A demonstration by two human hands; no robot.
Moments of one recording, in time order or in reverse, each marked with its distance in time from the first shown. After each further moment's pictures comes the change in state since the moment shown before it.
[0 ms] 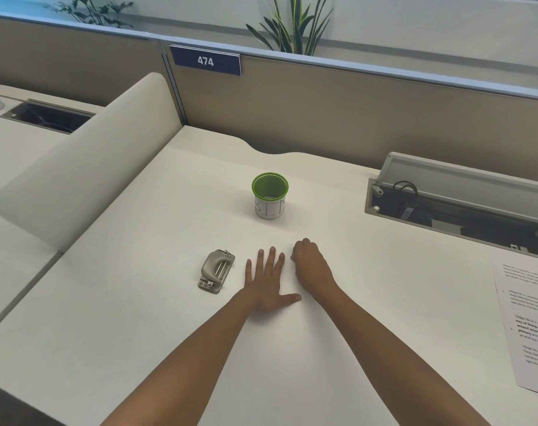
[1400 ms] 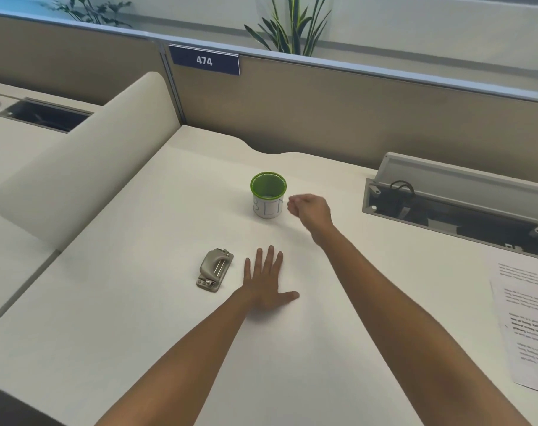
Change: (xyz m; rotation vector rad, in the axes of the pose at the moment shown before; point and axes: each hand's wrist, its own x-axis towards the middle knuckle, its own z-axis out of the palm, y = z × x) left_hand 0.006 -0.003 0.004 -0.019 0.036 -0.004; right_hand 0.056 -0.023 -0.089 1.133 0.150 0.416
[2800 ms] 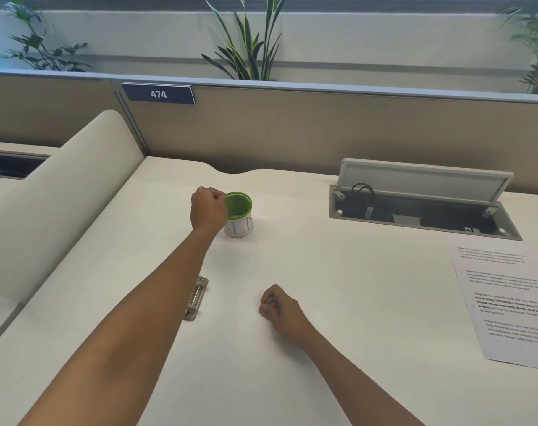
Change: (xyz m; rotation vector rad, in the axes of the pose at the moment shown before) left_hand 0.051 -0.001 -0.184 -0.623 0.834 -0.191; right_hand -0.111 0.140 -0.018 -0.202 -0.312 -0.179
